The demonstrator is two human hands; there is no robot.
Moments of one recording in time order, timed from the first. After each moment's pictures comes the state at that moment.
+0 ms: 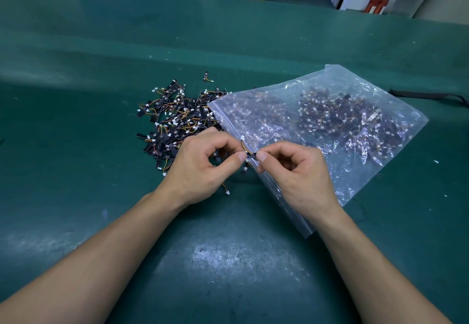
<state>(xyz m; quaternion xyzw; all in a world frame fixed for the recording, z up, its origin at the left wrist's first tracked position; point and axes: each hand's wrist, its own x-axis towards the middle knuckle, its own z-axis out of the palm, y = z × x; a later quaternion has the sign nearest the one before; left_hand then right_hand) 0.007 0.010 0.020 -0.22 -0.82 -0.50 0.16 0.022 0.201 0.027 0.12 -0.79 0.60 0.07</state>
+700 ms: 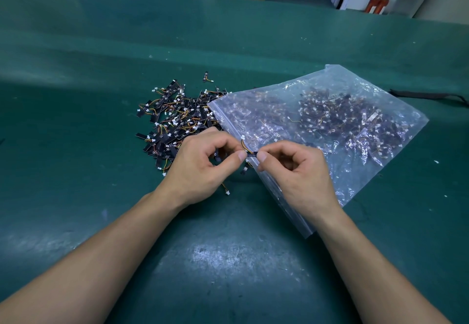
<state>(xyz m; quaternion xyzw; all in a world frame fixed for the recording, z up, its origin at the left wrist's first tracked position) 0.007 0.010 0.020 -0.22 -0.82 -0.50 0.16 0.022 0.201 0.027 0.11 -0.79 0.60 0.07</state>
